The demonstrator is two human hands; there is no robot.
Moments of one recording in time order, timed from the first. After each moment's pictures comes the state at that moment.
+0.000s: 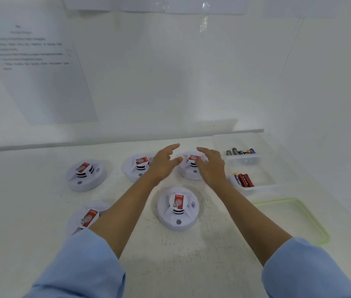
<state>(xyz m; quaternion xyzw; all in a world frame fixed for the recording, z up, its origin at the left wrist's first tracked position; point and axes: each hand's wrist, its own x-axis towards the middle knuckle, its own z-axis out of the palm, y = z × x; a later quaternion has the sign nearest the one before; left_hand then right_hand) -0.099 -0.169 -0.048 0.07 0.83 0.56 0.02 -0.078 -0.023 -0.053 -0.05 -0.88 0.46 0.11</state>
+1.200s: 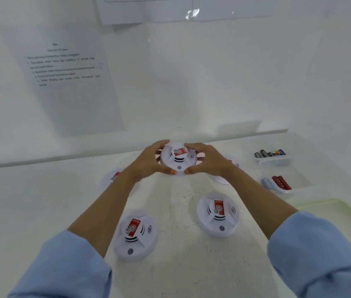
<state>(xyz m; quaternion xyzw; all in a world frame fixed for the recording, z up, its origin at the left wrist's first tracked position) -0.112 -0.294 -0.018 0.15 0.84 0.52 0.07 -0.110 -0.089 -0.028 0.16 -0.86 0.49 -0.02</state>
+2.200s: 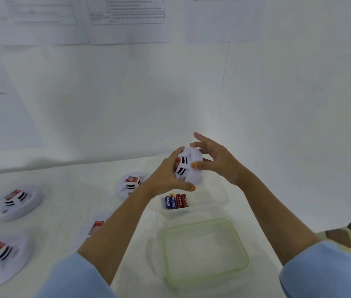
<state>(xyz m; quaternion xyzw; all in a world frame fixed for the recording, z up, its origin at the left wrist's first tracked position) -0.087 0.000 -0.011 0.21 0.81 0.53 0.11 -0.080 0.184 0.020 0.18 -0.79 0.59 -0.02</state>
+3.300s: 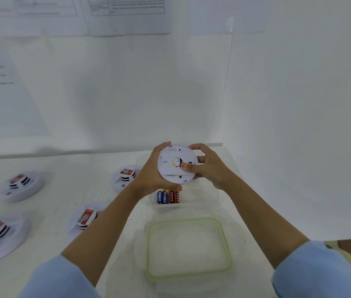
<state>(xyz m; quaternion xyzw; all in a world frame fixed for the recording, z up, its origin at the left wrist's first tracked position) -0.075 0.004 -0.020 0.20 0.78 0.60 0.01 -0.083 0.184 0.003 0.12 -0.75 0.64 -0.09</state>
